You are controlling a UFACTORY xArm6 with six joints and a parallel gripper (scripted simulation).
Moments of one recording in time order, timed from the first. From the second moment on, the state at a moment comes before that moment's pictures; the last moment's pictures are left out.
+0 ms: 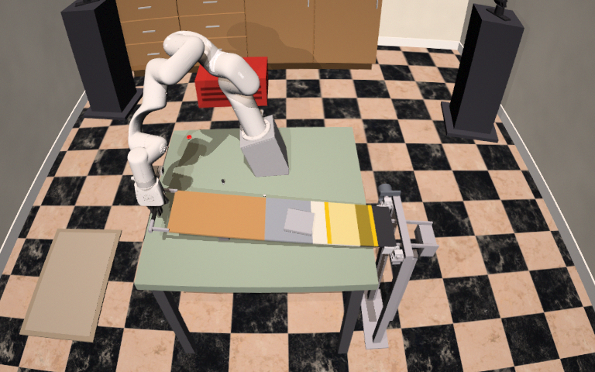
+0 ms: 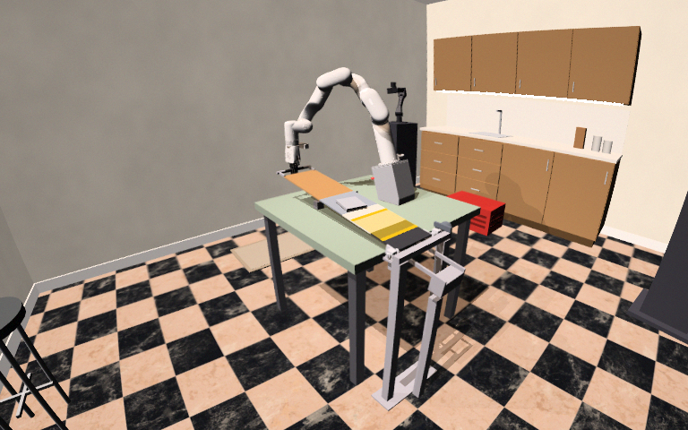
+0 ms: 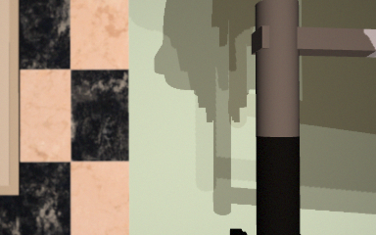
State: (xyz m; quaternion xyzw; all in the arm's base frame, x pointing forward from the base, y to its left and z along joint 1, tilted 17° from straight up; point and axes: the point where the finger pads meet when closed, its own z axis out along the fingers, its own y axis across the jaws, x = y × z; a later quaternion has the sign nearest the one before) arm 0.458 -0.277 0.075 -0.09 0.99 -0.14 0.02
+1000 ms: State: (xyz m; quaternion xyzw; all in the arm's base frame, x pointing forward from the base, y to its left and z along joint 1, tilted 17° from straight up) arm 0.456 -0.271 0.089 -0.09 0.99 -0.14 0.02
